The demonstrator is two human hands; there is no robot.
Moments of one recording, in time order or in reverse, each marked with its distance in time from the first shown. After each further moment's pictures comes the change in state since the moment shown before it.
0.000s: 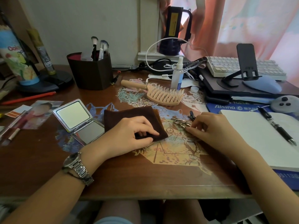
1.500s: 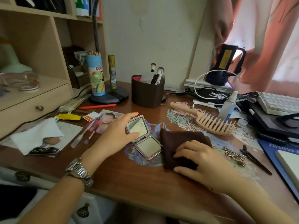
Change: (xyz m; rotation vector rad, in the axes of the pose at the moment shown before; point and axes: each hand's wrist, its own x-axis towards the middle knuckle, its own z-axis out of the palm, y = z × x) left_hand -0.092 -0.062 -0.102 0.193 0.453 -0.492; right_hand 0.035 -0.125 0.056 -0.068 -0.155 -0.544
